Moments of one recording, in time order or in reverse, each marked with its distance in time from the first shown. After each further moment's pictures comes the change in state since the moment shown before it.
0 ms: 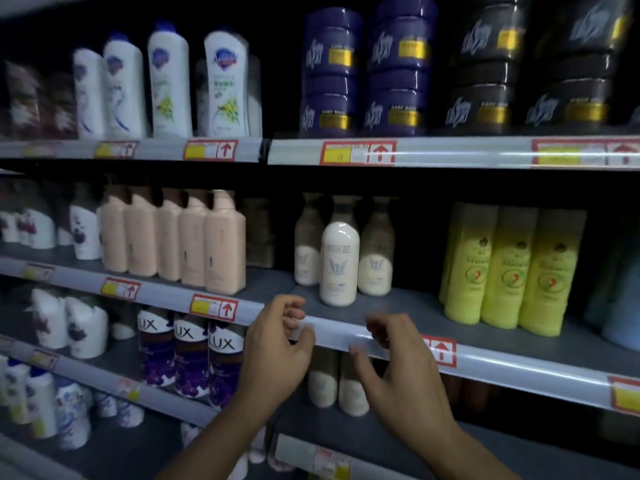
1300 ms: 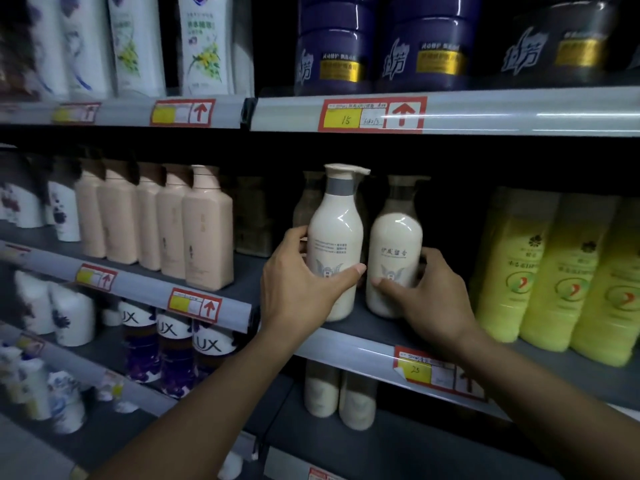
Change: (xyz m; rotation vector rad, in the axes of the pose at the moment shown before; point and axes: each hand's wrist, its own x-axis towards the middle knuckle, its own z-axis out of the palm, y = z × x) left_hand 0.092 0.027 0.051 0.038 0.115 -0.049; right_hand 0.131 0.074 0.010 0.008 -0.072 0.420
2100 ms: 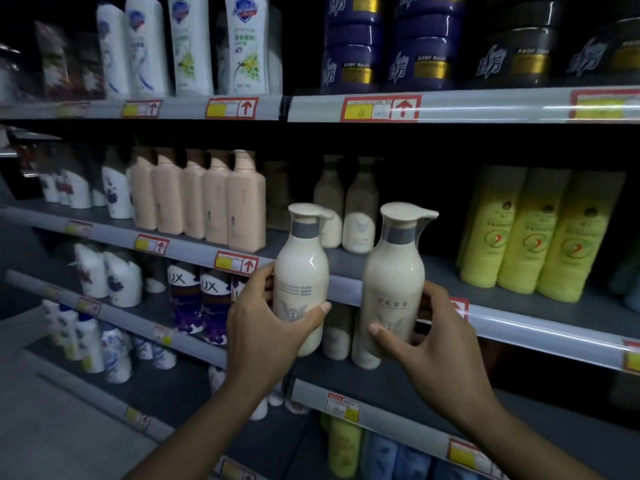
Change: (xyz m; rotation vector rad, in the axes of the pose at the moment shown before) left_hand -0.125 -0.018 -0.106 -0.023 0.032 0.001; right_hand -0.174 -0.007 -0.031 0.106 -0.040 -0.183
